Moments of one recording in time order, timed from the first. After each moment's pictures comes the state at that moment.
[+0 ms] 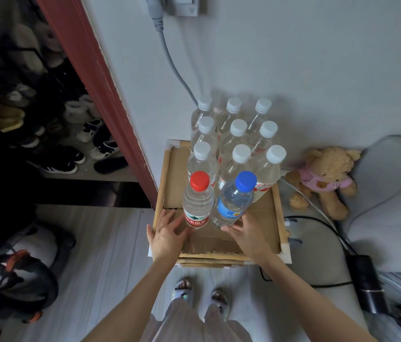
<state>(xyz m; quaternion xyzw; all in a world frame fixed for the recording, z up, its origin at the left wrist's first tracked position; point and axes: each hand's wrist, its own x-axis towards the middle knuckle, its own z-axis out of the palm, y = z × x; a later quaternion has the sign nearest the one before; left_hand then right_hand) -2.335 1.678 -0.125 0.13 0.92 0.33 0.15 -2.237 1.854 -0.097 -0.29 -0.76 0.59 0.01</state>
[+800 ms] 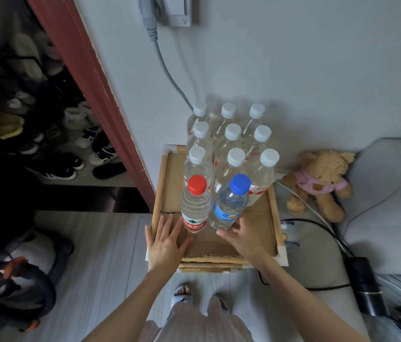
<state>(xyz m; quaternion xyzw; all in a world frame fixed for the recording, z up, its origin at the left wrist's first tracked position) -2.326 1.671 -0.126 0.25 0.94 0.19 0.12 -2.235 1.850 -0.085 -0.31 -0.74 0.59 -0.01</state>
